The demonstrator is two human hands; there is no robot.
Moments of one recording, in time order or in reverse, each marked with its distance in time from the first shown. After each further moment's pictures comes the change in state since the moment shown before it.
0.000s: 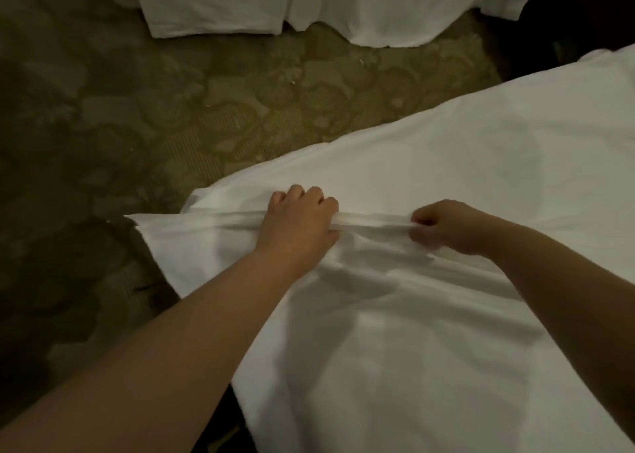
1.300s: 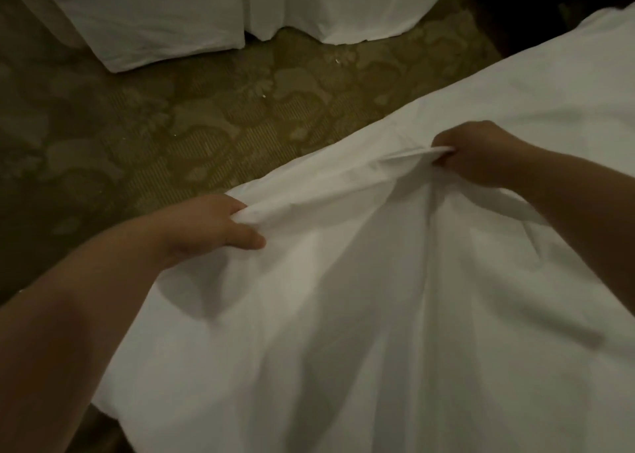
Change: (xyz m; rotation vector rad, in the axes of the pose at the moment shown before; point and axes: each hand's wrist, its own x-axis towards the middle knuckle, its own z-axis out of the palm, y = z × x) left_hand 0.092 -0.006 -0.043 -0.676 -0.469 -0.433; right_hand 0.079 0.102 -0.103 -0.140 0.360 -0.040
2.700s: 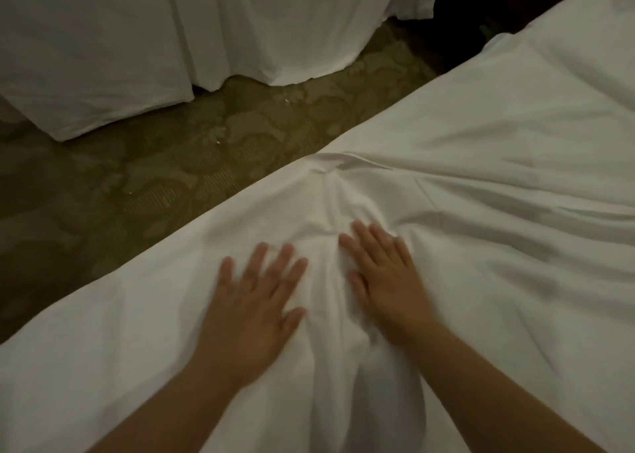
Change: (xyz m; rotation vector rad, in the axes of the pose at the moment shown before) left_hand 0.045 -0.004 0.129 1.047 0.490 0.573; right_hand -0.061 -0.001 0.139 0.075 0.422 -0.018
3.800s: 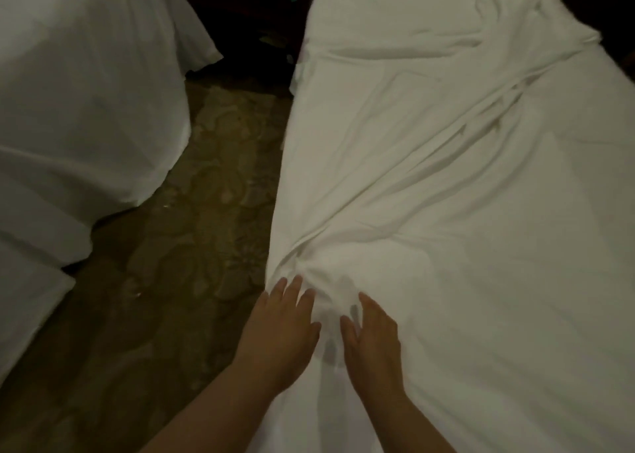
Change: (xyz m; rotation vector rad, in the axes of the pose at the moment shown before) left_hand 0.132 -0.047 -0.118 0.073 -0.360 0.674; right_hand 0.043 -0.141 -0.049 0.641 0.150 1.362
